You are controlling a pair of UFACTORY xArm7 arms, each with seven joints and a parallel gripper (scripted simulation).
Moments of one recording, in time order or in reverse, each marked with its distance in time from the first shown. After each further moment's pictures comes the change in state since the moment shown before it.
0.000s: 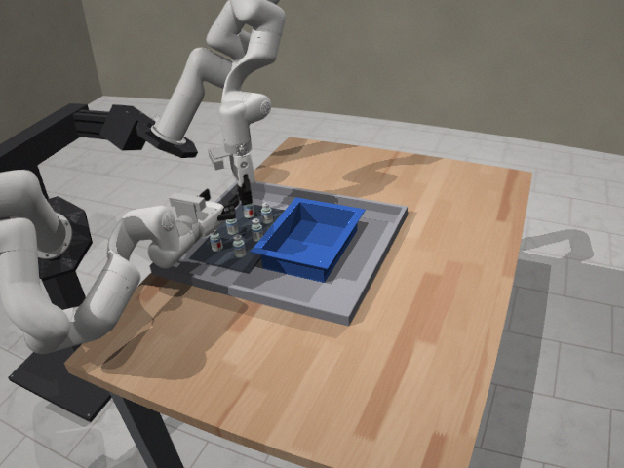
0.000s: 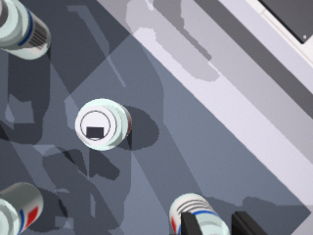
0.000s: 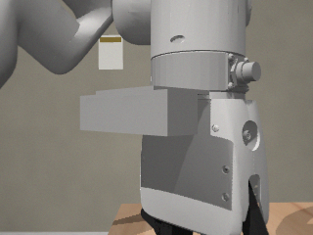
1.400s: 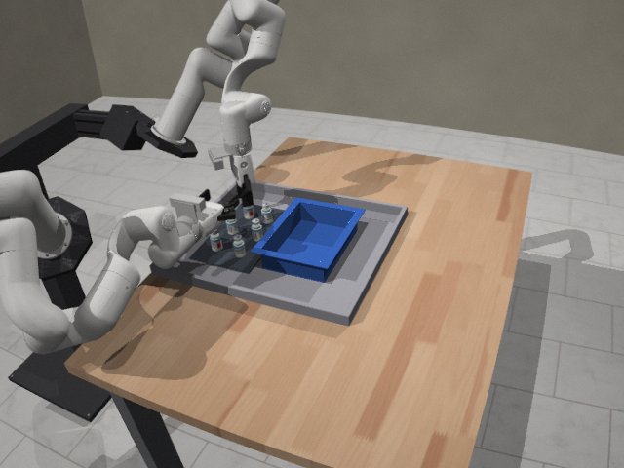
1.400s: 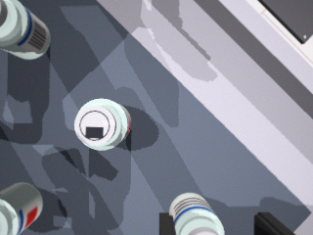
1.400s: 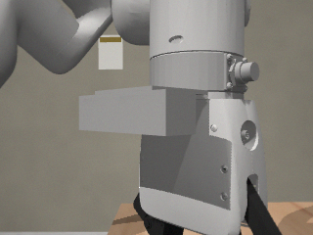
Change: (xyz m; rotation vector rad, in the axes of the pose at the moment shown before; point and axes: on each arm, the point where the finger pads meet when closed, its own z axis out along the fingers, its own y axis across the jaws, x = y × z) left arm 0.000 0.000 0.000 0.001 0.000 0.000; right arm 0.000 0.001 -0.001 0.000 0.000 0.000
